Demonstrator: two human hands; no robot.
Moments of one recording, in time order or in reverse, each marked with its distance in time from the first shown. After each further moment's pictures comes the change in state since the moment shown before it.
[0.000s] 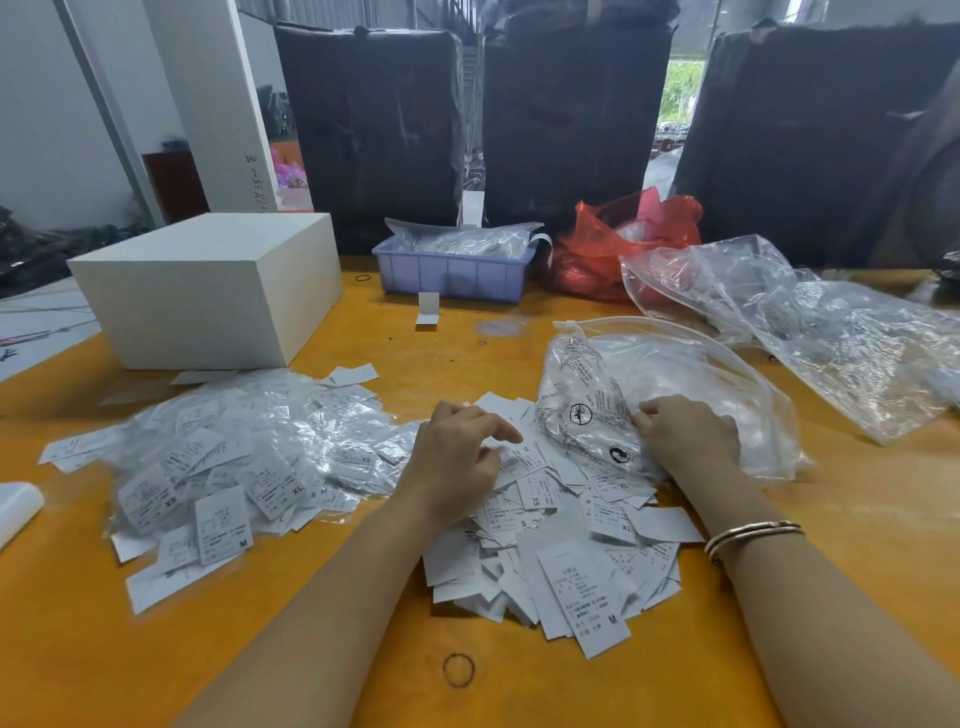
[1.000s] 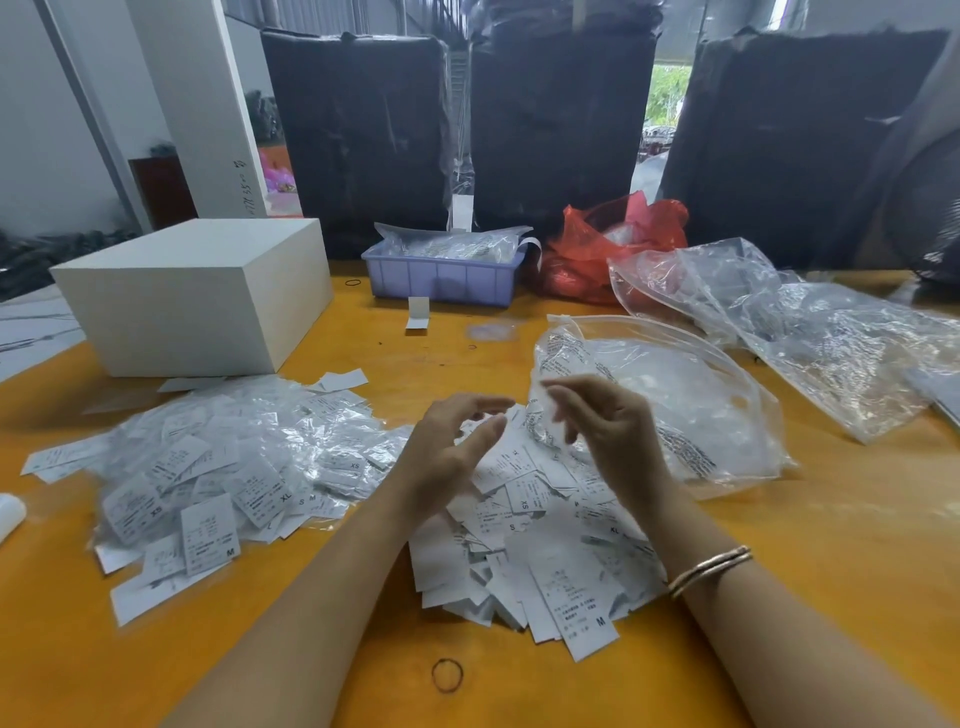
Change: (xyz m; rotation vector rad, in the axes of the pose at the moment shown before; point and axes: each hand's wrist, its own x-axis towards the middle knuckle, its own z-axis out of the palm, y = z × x) left_hand 0.004 0.008 -0.010 -0.407 -0.015 0.018; right_hand -0.054 -0.048 -0.016 1.152 0.139 -0.591
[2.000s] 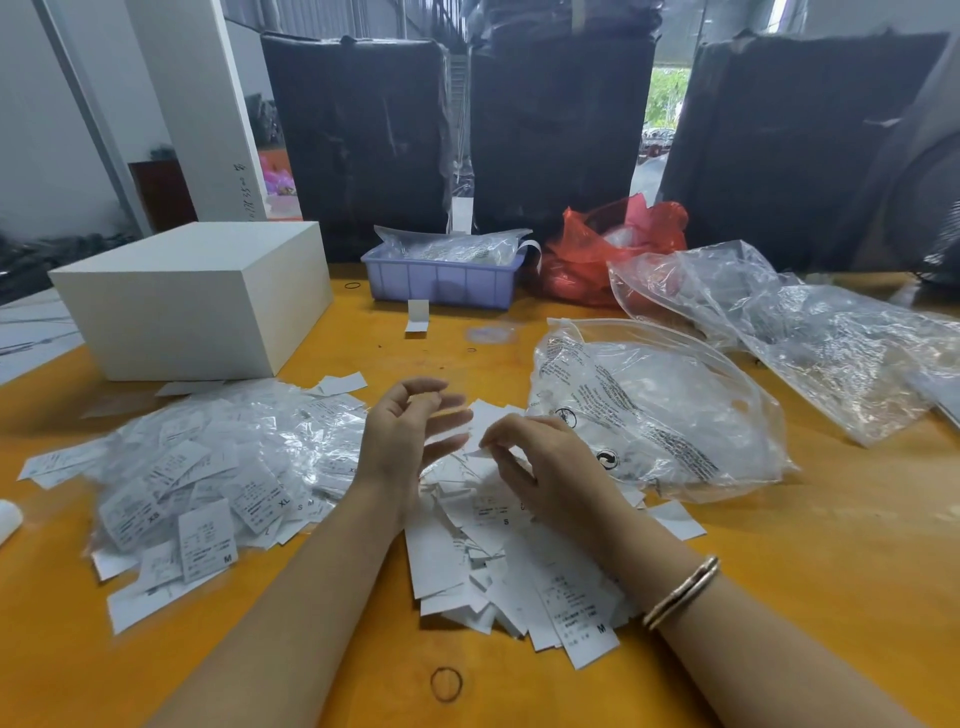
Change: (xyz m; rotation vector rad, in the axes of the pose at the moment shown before) left_hand 0.006 -0.007 -0.013 -0.715 0.385 -0.320; right_hand -0.015 -0.007 0.037 -0.538 -0.271 -0.287
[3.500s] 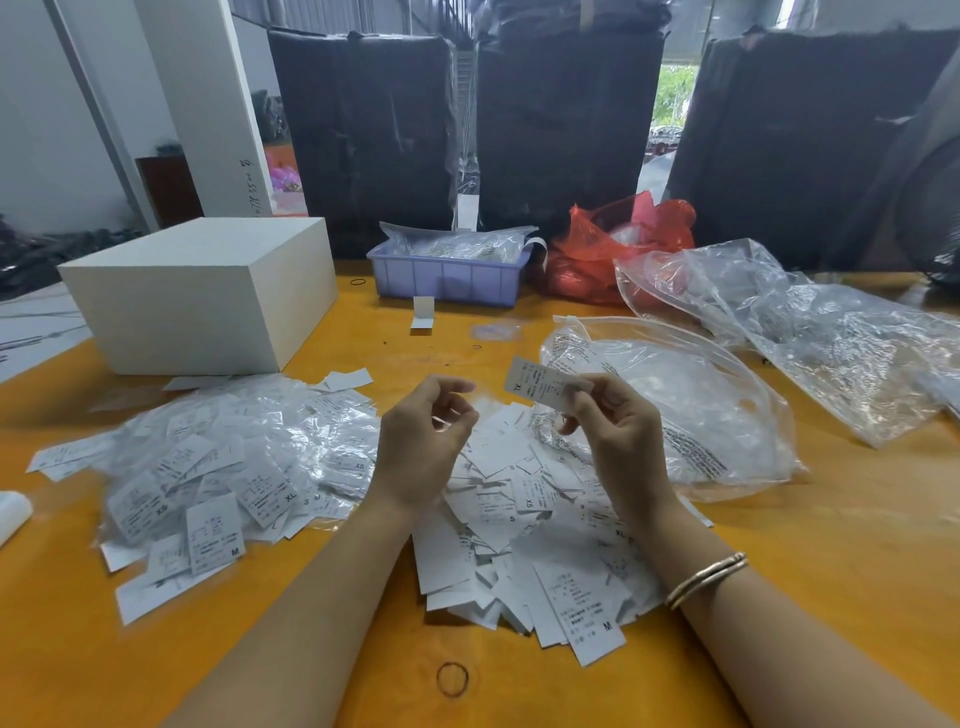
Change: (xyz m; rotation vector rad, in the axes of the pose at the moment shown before) left_hand -0.006 -0.004 0.002 0.726 -0.046 0.492; right_hand 0.001 0.020 -0.018 0.693 0.441 0.449
